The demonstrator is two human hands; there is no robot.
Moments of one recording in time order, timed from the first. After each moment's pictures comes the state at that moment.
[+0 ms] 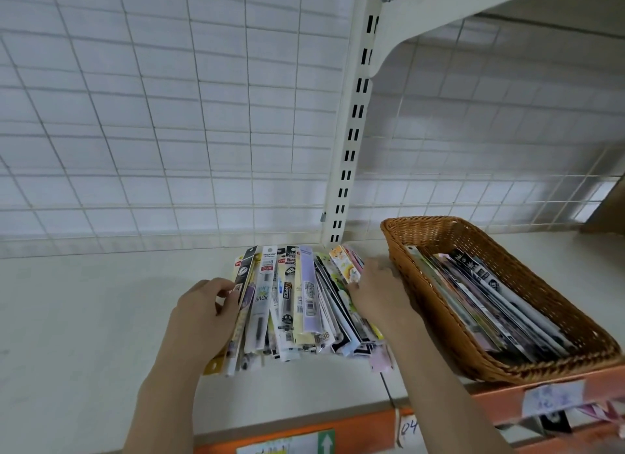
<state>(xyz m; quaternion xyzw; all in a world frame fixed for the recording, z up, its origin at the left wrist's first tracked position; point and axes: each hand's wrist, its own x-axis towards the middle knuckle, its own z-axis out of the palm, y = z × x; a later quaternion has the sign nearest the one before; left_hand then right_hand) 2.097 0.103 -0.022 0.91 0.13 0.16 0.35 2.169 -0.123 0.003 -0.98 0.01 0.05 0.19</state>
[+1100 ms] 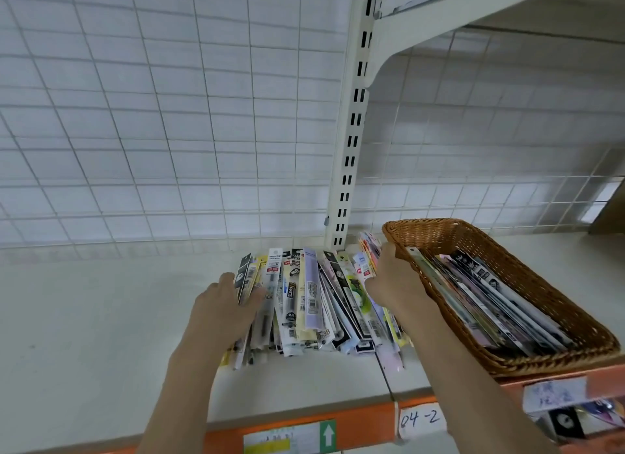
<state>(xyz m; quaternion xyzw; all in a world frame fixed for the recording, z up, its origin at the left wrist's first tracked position) 2.101 0.085 -0.002 0.93 0.19 0.04 0.30 2.166 -0.139 0.027 -0.97 0.03 0.02 0.24</state>
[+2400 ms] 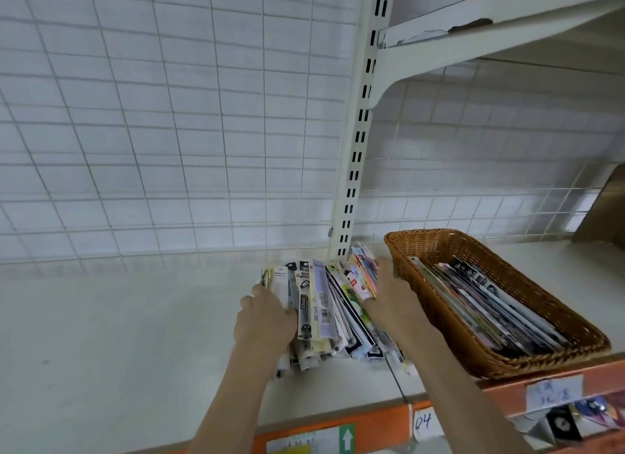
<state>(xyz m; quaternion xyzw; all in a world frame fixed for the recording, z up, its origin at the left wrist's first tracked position) 2.109 0.052 0.003 0.93 0.20 0.00 0.31 2.138 -0.123 0.024 -0.97 0.00 -0.01 0.24</state>
